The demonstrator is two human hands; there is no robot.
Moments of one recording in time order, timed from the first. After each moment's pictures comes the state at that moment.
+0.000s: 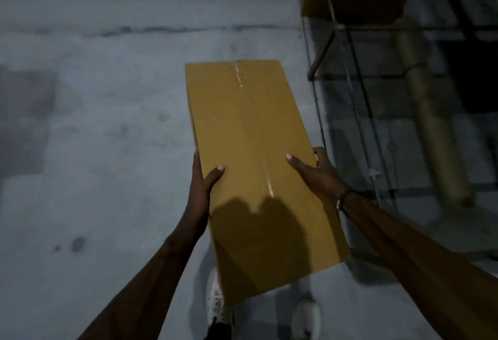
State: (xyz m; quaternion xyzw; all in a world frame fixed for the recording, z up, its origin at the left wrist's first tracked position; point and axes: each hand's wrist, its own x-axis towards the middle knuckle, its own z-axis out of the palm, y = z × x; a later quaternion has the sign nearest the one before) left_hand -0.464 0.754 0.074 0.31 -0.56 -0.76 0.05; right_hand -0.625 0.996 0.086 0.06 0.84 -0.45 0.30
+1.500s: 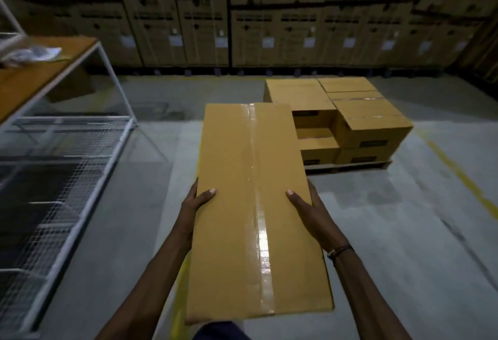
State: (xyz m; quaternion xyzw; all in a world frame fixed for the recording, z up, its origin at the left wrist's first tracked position) left_hand 0.276 0.930 0.632 0.53 -0.23 -0.51 0.64; right_hand -0.011 0.811 0.652 -0.59 0.46 -0.28 0.61
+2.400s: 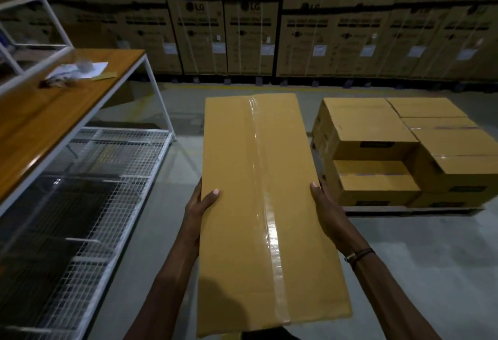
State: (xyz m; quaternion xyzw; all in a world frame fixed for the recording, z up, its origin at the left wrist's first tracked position) left_hand 0.646 0.762 0.620 0.56 -0.21 -0.42 0.68; right_hand 0.380 0.600 0.640 -0.61 0.43 -0.27 0.61
